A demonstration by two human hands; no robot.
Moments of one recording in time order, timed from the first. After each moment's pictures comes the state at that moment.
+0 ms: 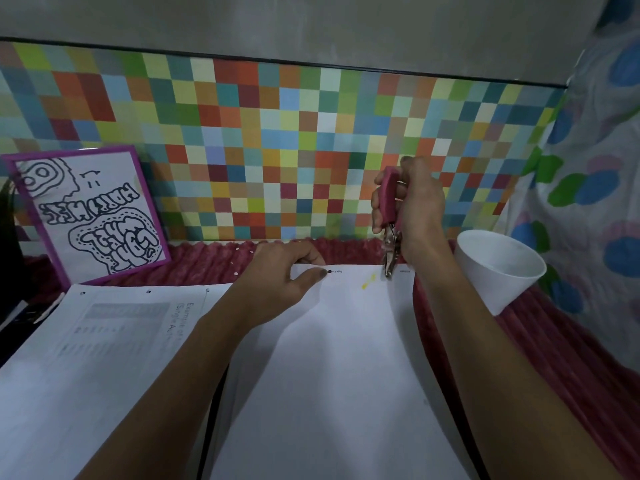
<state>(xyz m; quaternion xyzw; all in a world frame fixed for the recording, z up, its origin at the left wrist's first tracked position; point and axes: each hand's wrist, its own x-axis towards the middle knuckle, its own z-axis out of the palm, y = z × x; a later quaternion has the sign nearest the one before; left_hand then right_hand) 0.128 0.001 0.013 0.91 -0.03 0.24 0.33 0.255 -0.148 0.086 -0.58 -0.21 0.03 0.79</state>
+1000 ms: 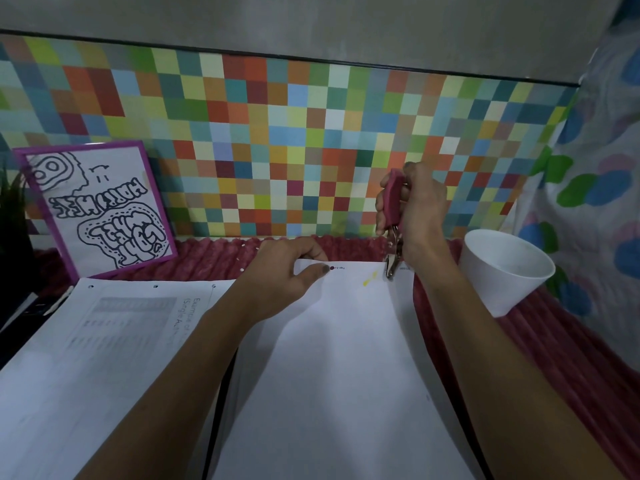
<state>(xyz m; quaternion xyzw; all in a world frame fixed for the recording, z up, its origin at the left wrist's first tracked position) 0.124 0.000 0.017 0.91 -0.02 0.24 0.34 0.254 -0.143 0.078 -0.59 -0.21 0.00 0.78</state>
